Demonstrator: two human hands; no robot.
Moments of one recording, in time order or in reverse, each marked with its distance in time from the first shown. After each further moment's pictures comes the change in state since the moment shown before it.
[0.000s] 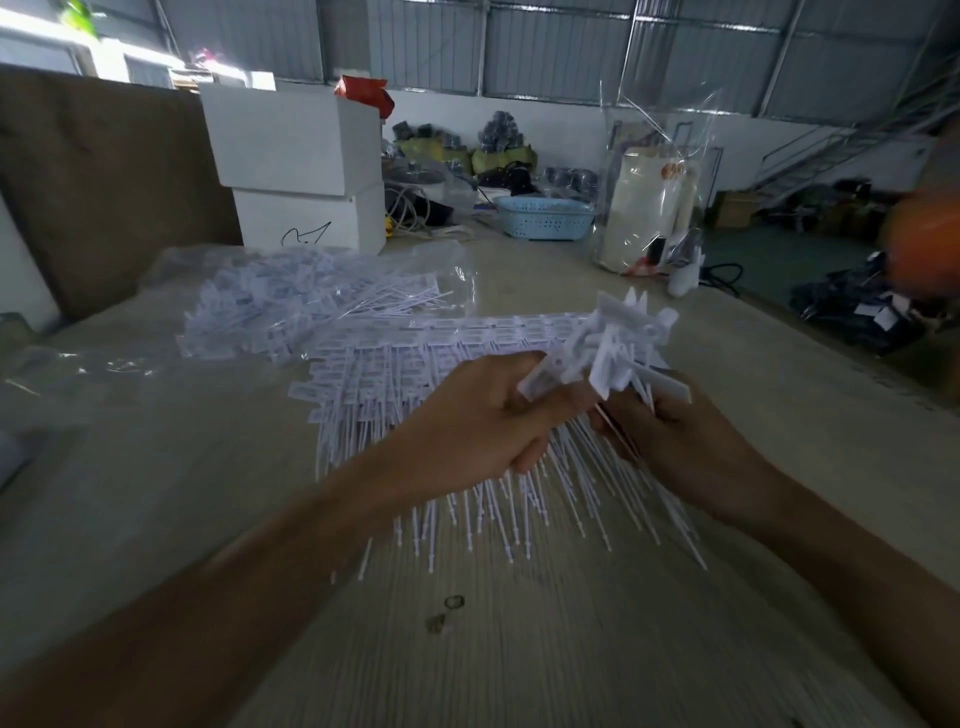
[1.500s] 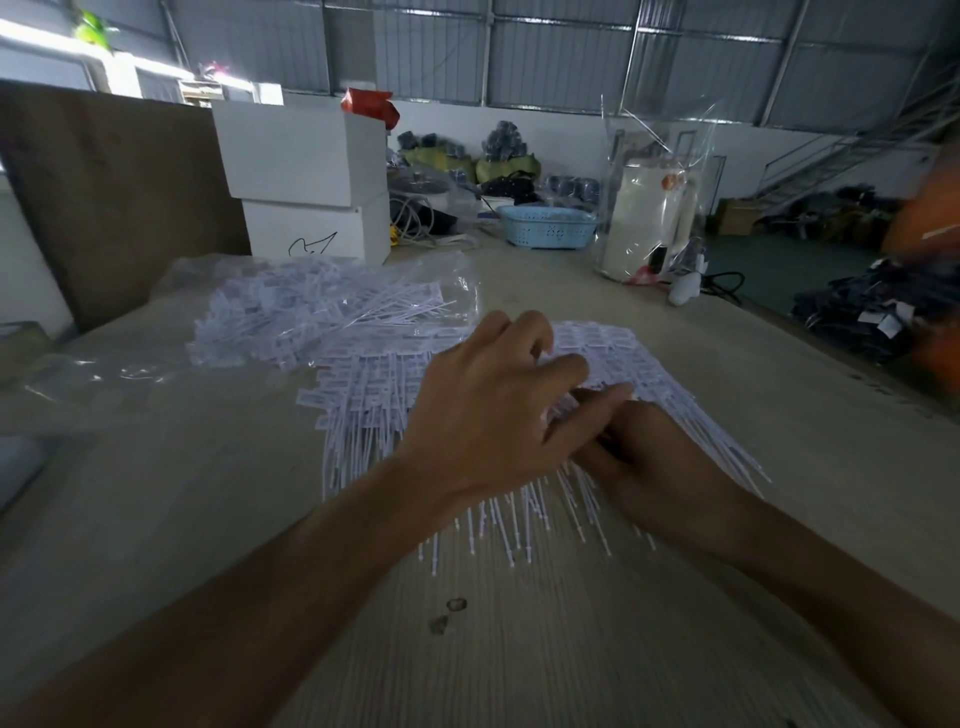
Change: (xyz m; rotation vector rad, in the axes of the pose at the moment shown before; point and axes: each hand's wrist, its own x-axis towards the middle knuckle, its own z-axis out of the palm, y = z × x) left_hand 0.010 0.011 0.011 0.785 0.527 0.472; right_hand 0.000 0.015 0.011 -0.205 -0.134 -0.201
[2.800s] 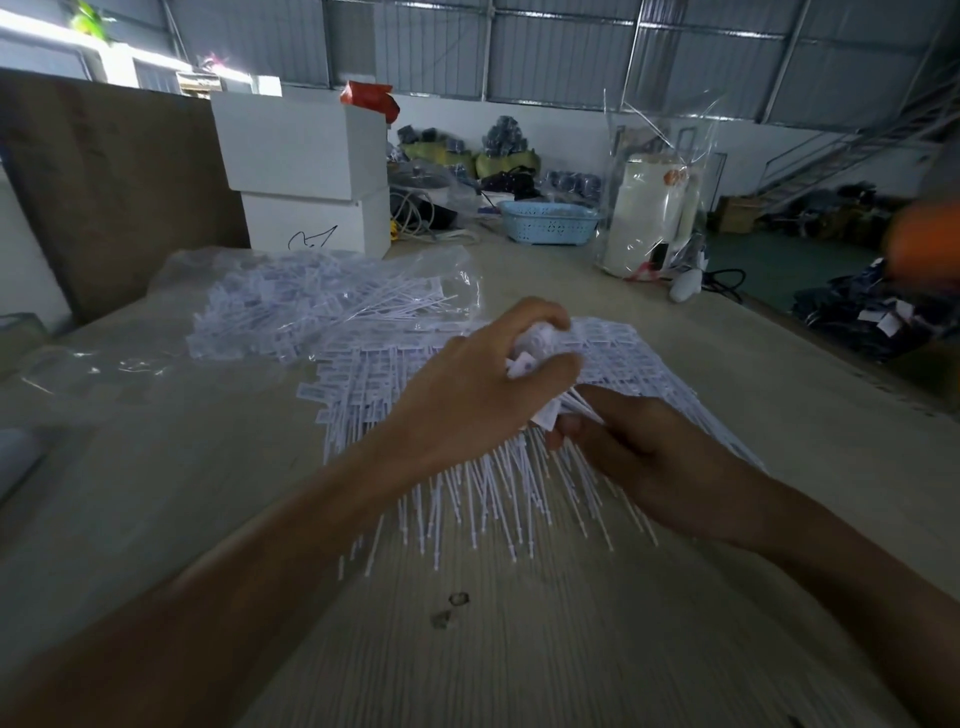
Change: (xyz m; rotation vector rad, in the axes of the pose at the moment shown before) left_hand 0.005 -0.020 -0.009 -0.633 -0.403 -0.517; right_hand -0.003 -0.013 -0.016 -0.057 -0.152 -0.016
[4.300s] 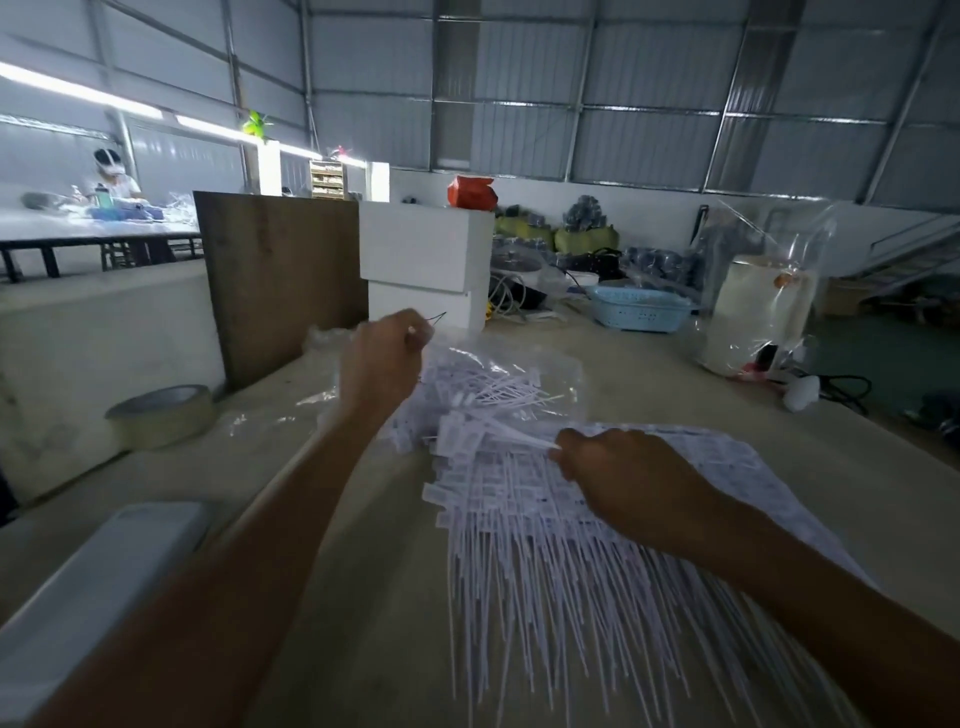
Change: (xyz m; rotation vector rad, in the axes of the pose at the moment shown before) left_hand 0.063 -0.144 -0.178 0.602 0.646 -0.244; right_hand 0.146 -0.010 0.034 -0.719 -0.107 -0.034
